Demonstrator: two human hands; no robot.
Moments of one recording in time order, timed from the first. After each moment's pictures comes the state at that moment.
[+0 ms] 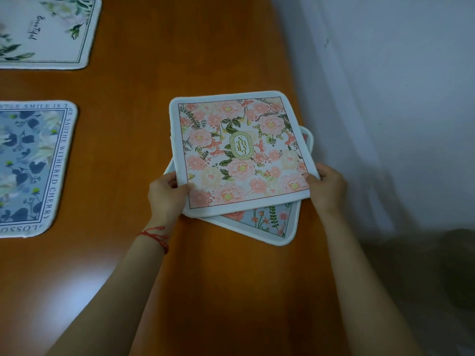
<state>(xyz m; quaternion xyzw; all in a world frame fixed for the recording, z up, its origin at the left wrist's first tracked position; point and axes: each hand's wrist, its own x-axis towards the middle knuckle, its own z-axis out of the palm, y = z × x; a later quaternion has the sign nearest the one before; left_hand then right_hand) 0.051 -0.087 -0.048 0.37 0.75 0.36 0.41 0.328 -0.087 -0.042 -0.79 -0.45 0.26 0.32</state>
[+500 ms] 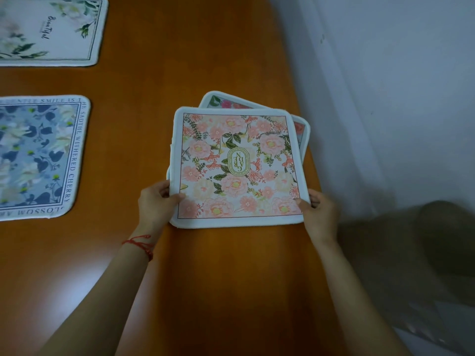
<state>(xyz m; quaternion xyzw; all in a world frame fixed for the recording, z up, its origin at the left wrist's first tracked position) 0.016 -0.137 -0.041 0.41 0.74 0.32 0.43 0.307 -0.176 -0.045 -0.79 -0.41 0.31 0.32</state>
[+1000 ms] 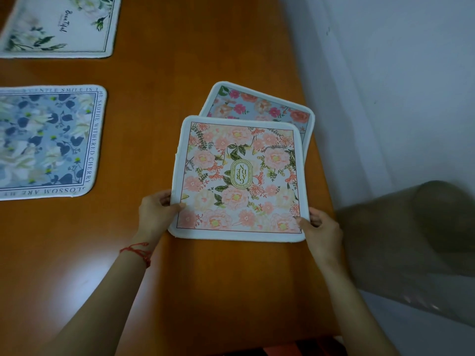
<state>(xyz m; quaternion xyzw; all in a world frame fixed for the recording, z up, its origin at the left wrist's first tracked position) -0.009 -0.190 -0.042 0.41 0.74 0.30 0.45 0.290 -0.248 -0.039 -0.80 -0.39 0.35 0.30</state>
